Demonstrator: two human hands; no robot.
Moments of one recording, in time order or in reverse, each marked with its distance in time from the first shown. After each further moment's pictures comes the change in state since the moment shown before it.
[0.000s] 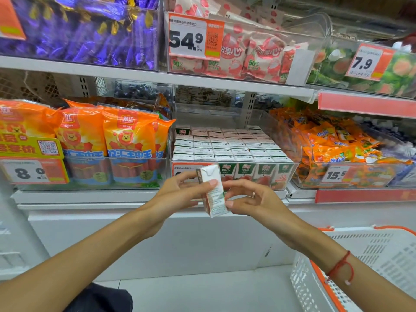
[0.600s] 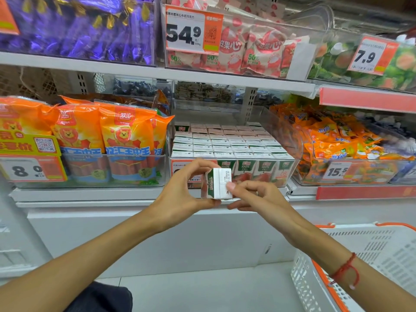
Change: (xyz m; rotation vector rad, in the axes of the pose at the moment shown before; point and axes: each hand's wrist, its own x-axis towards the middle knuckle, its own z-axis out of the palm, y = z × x) left_hand 0.002 -0.006 0.005 0.402 -0.006 0.490; right_hand 0.000 0.000 0.002 -0.024 0.100 0.045
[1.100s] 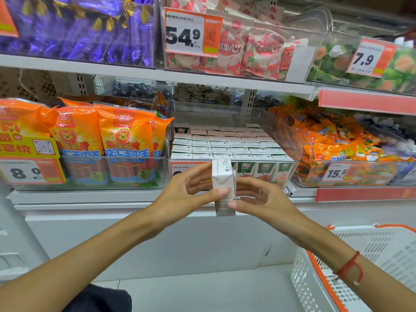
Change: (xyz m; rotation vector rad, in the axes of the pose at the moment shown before) left_hand 0.000 0.008 0.001 -0.358 -0.084 -0.136; right_hand 0.001 0.005 -0.012 -0.032 -0.070 -0.145
